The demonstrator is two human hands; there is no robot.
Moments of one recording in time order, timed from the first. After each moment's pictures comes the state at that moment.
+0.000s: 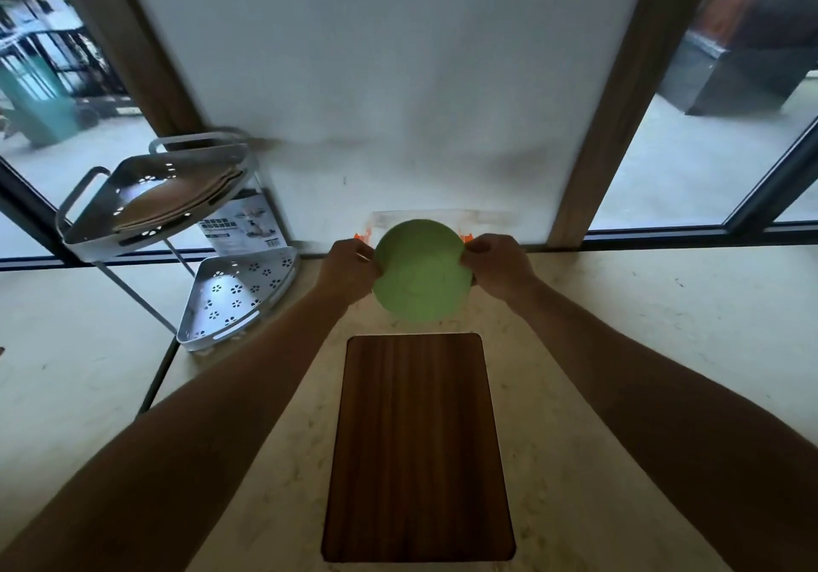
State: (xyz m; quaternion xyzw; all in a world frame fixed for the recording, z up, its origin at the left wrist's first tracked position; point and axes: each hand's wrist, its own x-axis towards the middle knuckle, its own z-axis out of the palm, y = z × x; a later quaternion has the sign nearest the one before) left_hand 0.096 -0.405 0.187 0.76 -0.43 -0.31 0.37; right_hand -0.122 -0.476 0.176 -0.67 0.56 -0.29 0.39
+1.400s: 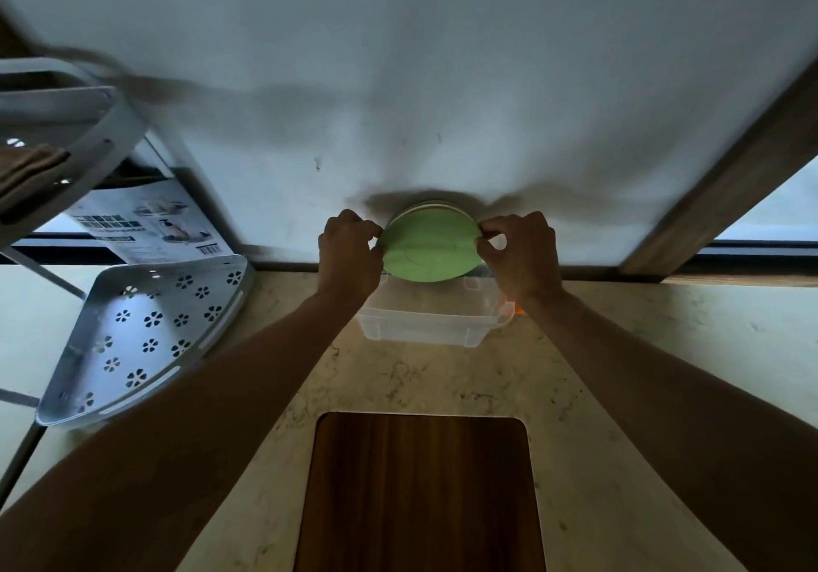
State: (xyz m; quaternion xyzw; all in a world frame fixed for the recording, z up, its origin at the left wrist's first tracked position) left_hand 0.162 -0.607 0.044 0.79 -0.53 -0.09 0.30; right_hand -0.055 -0.681 0.040 -0.79 0.53 -0.29 0.13
